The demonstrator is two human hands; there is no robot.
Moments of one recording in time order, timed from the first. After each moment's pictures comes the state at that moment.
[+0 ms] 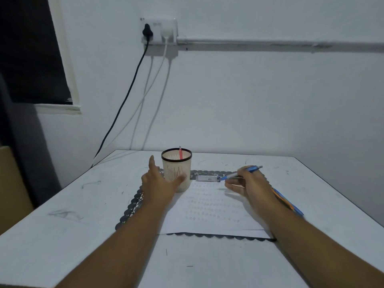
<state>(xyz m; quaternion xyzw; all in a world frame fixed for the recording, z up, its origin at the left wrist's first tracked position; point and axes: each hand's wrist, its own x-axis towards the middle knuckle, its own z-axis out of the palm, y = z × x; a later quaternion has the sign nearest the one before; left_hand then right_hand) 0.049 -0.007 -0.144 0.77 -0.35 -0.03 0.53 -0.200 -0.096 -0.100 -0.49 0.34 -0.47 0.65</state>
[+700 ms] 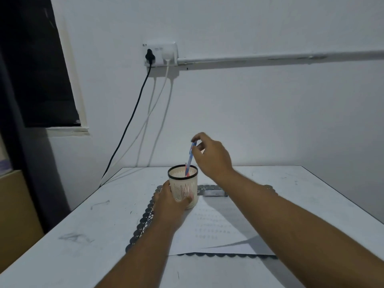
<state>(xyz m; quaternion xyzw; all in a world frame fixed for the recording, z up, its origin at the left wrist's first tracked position) 0.048 -0.004 -0.146 0.74 -0.41 -0.05 0.53 -0.087 -0.084 -0.007 -0.82 0.28 -0.47 0.17</state>
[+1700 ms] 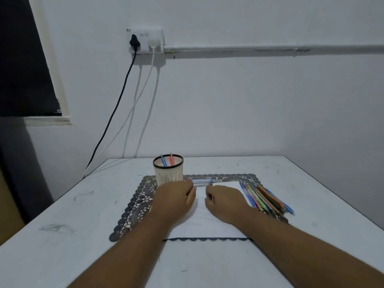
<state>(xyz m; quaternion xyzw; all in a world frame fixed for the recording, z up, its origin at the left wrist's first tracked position) -0.003 0.005 -0.129 0.66 -0.65 0.26 0.28 -0.175 -0.090 -0.133 -0.92 0.36 -0.17 0.04</state>
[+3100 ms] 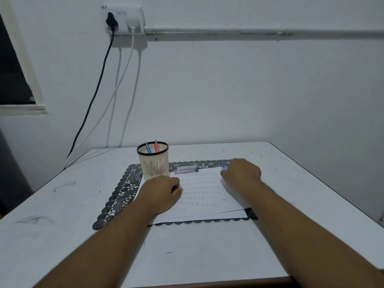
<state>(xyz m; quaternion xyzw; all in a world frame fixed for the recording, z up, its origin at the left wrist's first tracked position) 0.004 0.003 -0.143 0.71 -0.68 0.10 0.18 -0.229 -0.109 -0.092 -0.79 0.60 -0.14 0.04</state>
